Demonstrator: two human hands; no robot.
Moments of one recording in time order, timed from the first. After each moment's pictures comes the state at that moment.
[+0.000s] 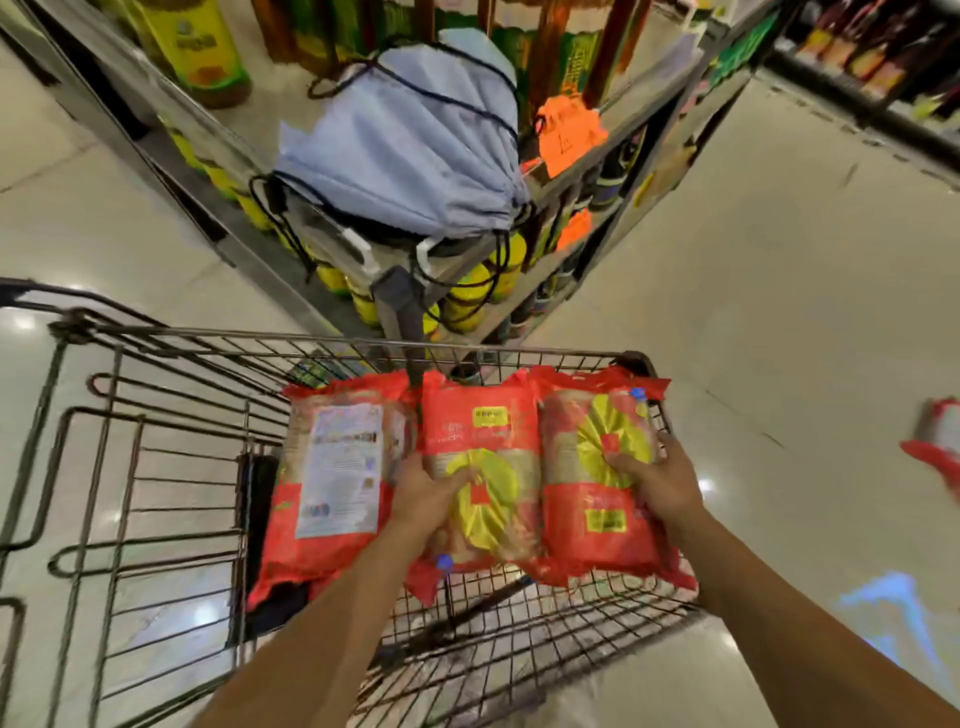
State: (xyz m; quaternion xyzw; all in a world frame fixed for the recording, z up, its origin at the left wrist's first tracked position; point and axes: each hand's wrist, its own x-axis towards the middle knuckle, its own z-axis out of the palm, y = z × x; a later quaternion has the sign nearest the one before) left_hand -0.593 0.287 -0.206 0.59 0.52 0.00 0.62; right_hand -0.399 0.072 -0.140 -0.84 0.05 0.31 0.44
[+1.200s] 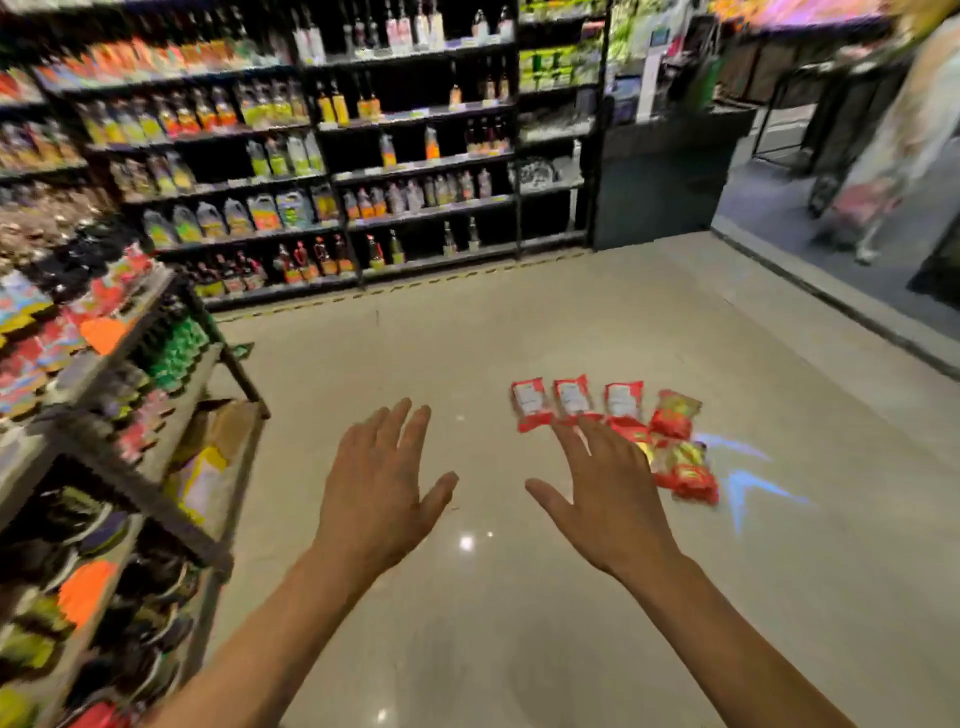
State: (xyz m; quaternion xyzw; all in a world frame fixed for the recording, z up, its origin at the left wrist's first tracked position) left_hand -0.295 -0.341 0.184 0.97 -0.20 0.12 0.03; right_hand -0.355 -0.571 0.163 -0.98 0.06 -0.06 0.17
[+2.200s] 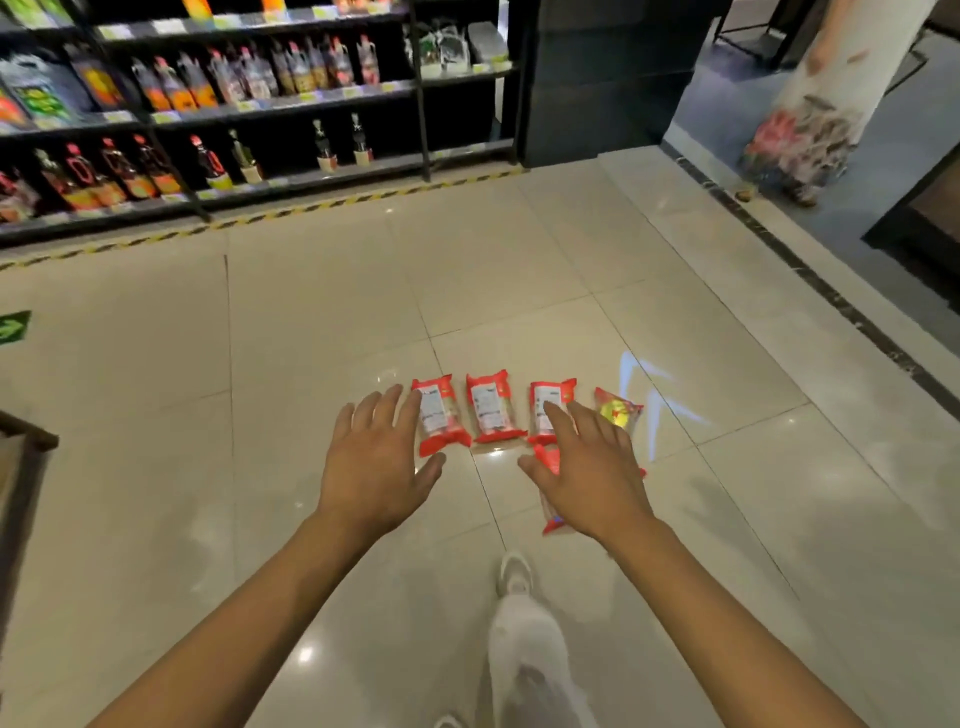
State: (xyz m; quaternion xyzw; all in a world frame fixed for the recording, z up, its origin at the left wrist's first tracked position) left_hand 0.252 -0.695 0.049 0.97 -0.24 -0.04 0.02; right_hand 0.168 -0.922 0.039 -0.98 0.13 0.07 0.12
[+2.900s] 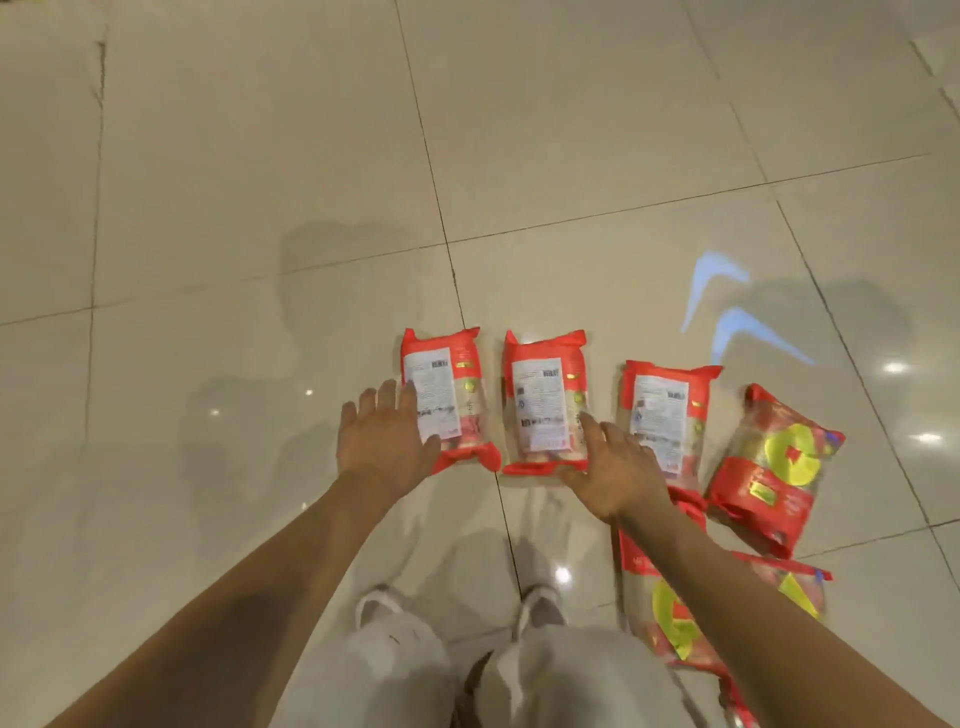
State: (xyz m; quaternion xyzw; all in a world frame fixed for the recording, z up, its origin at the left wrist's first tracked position) left_hand 0.668 -0.817 -0.549 0.96 -0.12 -0.26 -0.06; right_hand 0.582 -1.076 -0.570 -0.93 0.14 0.31 0.15
